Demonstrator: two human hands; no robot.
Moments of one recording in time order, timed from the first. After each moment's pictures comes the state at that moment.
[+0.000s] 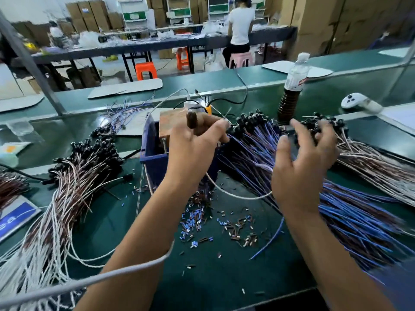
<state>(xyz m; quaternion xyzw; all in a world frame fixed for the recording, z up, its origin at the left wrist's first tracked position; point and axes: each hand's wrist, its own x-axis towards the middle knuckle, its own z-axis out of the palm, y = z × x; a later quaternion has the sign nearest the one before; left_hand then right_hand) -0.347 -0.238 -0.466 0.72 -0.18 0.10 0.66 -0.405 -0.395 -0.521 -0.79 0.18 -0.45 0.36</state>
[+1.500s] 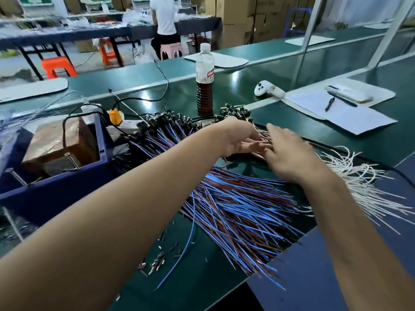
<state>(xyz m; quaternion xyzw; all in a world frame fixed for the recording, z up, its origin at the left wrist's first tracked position) -0.325 -0.510 -0.483 0.68 -0.13 -0.42 0.59 -0.432 -0.603 -0.519 -0.95 0.28 -0.07 0.12</state>
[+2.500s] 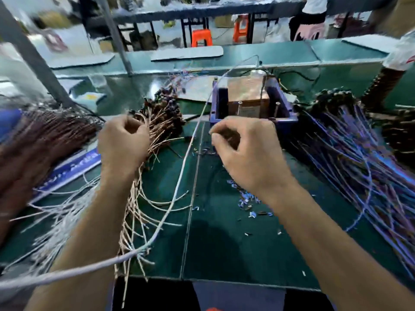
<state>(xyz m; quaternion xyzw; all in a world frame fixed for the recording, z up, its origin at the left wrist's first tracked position) -0.342 -0.008 -0.518 0.88 0.16 0.29 0.34 -0.383 -0.242 -0.503 -0.85 -0.18 -0.24 0.43</state>
